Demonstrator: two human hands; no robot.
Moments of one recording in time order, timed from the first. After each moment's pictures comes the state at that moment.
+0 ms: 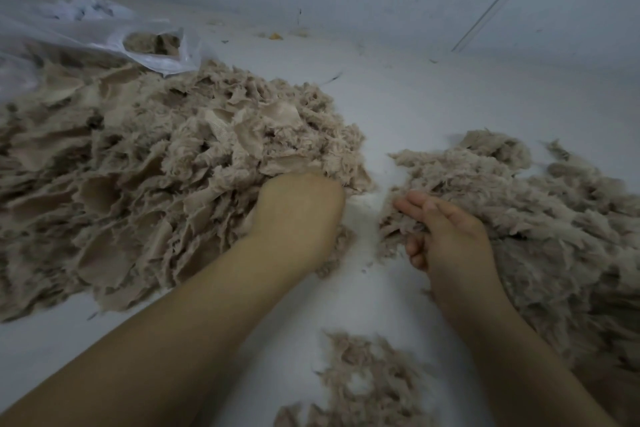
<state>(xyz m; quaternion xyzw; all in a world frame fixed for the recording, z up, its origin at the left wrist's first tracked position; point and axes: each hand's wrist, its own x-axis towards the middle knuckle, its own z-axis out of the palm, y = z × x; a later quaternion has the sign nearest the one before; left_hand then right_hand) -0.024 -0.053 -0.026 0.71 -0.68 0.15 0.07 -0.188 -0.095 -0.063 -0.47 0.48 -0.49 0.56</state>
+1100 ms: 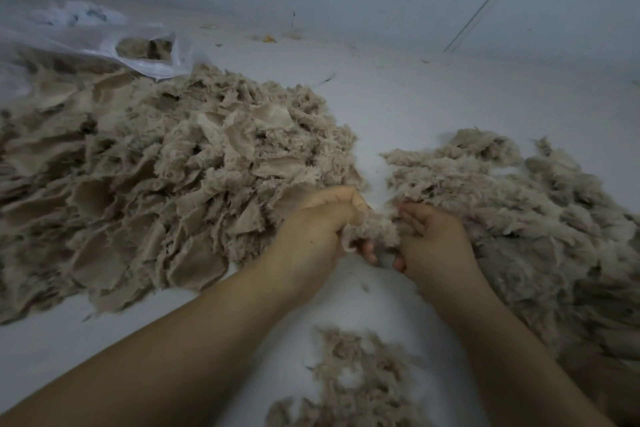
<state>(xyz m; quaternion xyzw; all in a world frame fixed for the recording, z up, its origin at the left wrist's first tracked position) -0.051 -0.039 -0.035 0.41 -0.43 -0.55 0.59 -0.194 -0.105 -0.077 -0.59 0.54 -0.38 0.48</state>
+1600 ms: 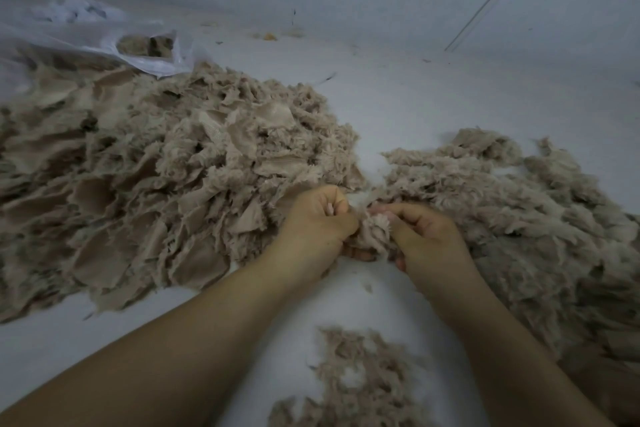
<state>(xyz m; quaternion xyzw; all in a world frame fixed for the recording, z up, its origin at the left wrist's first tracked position) -0.045 -0.054 -0.060 0.52 -0.44 -0.46 0.57 -0.191 -0.098 -0.073 -0.63 0.45 -0.39 0.49</state>
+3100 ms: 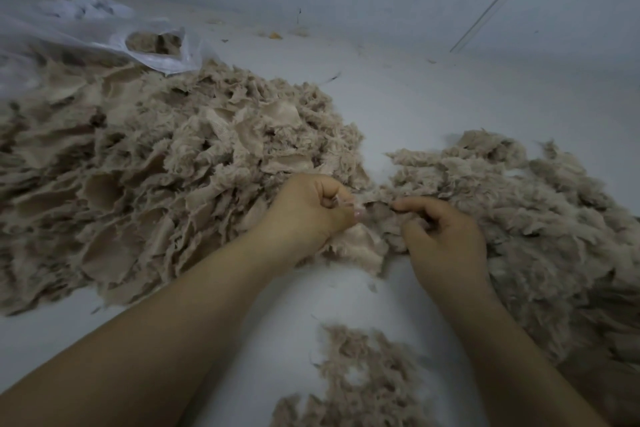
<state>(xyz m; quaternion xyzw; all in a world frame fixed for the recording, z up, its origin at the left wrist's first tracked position) -0.019 -0.053 -0.043 0.58 -0.50 -0.39 0.50 -0.196 -0.093 -0.071 -0.67 0.50 -0.44 0.33</state>
